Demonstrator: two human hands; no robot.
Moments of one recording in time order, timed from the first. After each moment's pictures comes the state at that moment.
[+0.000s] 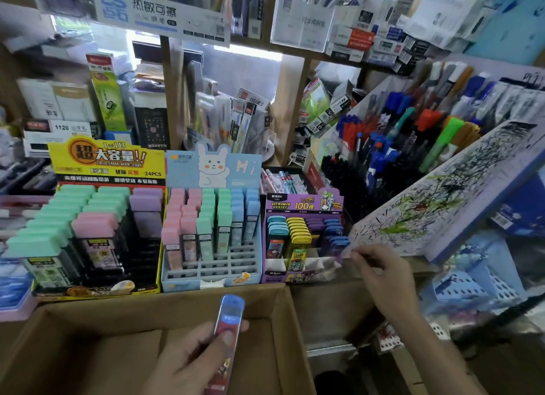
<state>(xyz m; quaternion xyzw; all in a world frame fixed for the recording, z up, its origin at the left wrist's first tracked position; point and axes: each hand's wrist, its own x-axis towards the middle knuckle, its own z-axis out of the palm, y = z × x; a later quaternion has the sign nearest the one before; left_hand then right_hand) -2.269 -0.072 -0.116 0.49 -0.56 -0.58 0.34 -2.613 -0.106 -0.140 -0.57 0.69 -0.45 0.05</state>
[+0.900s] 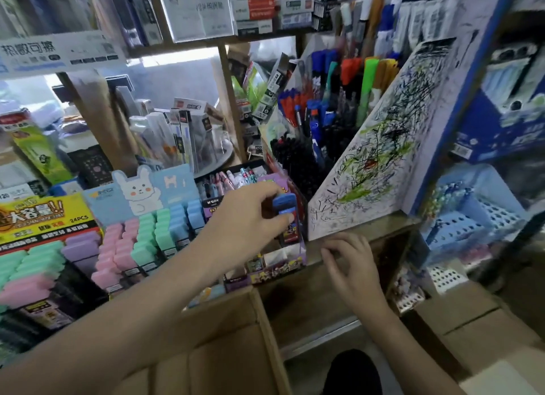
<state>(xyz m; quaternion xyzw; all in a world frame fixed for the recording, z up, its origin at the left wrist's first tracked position) -2.428 -0.186 -0.025 0.33 -0.89 -0.21 0.24 -2.628 -0.105 -0.218 -0.57 0.66 -0.48 -0.06</state>
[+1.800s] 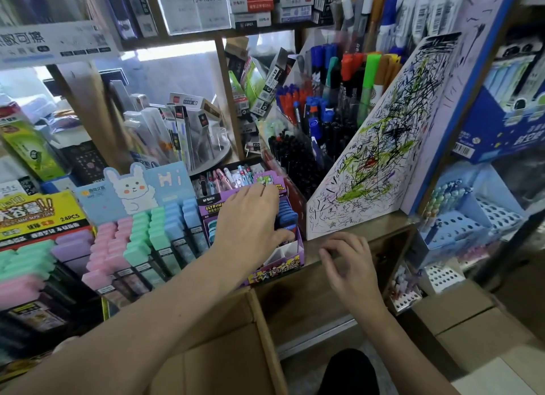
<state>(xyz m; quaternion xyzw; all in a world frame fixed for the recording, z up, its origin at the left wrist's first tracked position) -2.453 -0.204 -0.069 0.37 -0.90 0.09 0.21 -2.626 -0.107 -0.223 -0.56 0.66 -0.49 -0.07</state>
